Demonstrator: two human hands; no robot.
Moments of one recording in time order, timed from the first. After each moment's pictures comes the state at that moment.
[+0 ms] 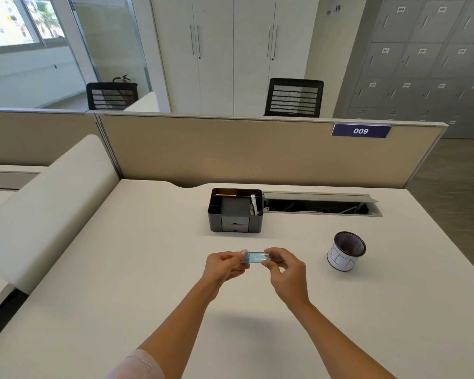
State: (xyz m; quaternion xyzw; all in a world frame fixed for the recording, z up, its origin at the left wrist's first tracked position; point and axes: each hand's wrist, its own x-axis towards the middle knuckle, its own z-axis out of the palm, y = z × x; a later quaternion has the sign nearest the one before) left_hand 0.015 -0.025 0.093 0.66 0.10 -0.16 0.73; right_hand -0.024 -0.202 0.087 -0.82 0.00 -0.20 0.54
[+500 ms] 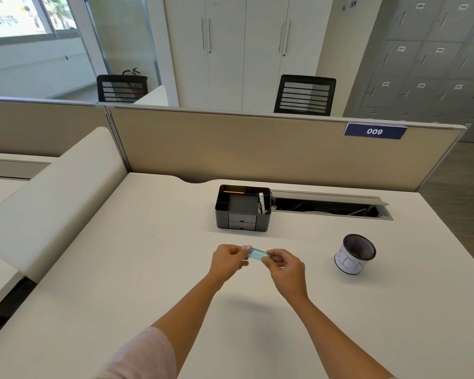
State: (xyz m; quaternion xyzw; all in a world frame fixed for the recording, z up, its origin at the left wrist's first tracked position) left_hand 0.033 -0.024 0.085 0.79 0.06 -0.11 0.61; right_hand -0.004 -0.193 0.073 -0.81 0.08 -0.11 0.57
